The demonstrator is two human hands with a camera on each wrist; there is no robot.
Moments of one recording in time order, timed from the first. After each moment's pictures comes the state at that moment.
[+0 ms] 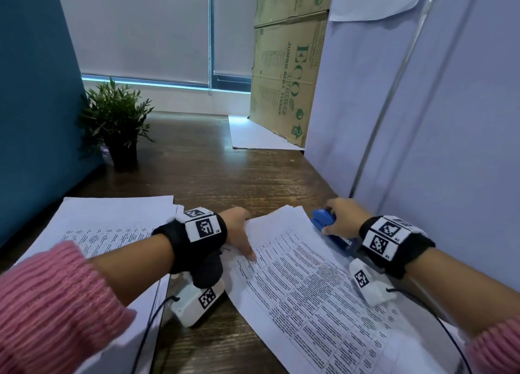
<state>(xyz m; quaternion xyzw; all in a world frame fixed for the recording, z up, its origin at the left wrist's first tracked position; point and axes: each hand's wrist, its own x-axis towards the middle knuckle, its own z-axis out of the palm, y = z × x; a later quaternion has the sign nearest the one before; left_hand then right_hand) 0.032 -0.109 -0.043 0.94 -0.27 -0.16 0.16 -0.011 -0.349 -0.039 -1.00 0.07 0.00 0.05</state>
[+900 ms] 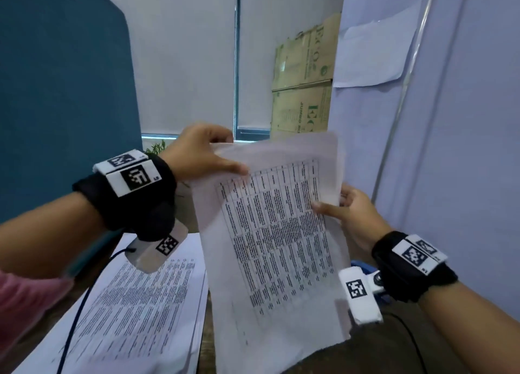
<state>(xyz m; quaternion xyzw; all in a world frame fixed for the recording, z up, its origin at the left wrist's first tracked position) -0.038 -0.004 0.137 0.85 -0.33 0.23 0.33 -0.069 -0.283 0.038 -0.71 -0.12 -0.19 0.67</state>
